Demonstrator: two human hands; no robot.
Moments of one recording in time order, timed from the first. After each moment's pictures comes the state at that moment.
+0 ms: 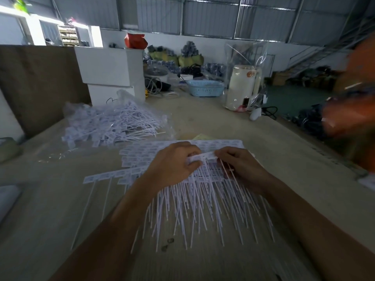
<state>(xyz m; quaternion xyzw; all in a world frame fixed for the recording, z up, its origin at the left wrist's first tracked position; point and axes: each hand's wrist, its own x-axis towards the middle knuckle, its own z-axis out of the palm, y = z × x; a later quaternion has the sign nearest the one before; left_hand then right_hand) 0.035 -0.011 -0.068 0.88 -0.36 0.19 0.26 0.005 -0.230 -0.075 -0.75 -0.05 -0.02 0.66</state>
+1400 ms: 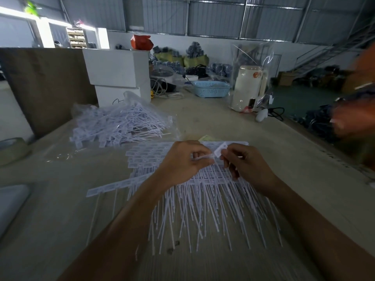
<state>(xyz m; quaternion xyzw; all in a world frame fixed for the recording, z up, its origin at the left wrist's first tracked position) 0.027 -0.018 -0.055 0.82 -0.35 0.18 0.41 0.003 -0.227 -0.070 -0.82 -0.16 -0.16 0.53</state>
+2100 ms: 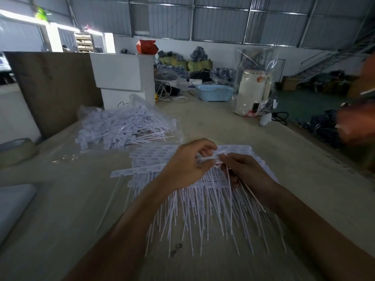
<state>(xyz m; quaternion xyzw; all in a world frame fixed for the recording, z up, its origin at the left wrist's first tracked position) 0.029 -0.019 -0.060 0.80 -0.37 0.18 0.43 -0.004 -0.214 -0.068 -0.73 -0.07 0.00 0.68</state>
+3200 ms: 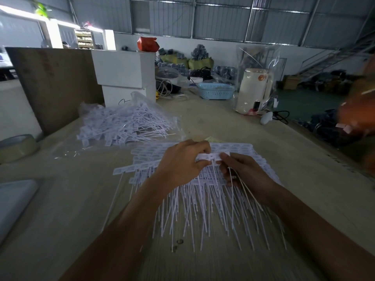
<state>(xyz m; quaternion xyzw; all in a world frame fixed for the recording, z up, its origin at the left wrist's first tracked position) 0.026 -0.009 -0.060 0.88 -0.32 0.26 0.24 -0.003 -0.212 -0.076 -0.72 -0.07 0.01 0.69</state>
